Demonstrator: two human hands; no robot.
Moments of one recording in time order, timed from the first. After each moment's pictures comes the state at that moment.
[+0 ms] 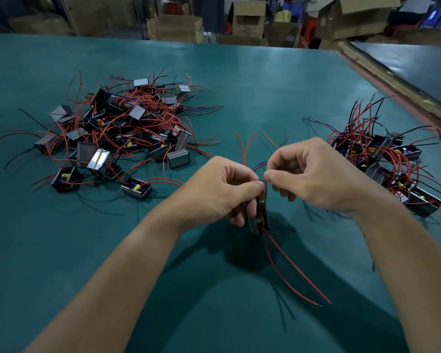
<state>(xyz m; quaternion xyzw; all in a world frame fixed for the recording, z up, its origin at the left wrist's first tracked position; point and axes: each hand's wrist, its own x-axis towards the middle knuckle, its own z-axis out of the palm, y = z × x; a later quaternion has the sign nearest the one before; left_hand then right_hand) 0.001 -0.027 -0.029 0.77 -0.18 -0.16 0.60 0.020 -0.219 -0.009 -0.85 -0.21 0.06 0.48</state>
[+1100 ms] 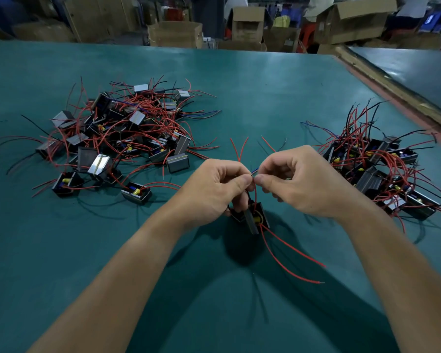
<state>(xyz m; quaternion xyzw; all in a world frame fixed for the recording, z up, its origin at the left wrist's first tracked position) 0.007 -0.026 -0.033 0.80 -0.15 -0.08 0.57 0.027 -0.215 -0.023 -0.87 -0.22 0.00 0.43</state>
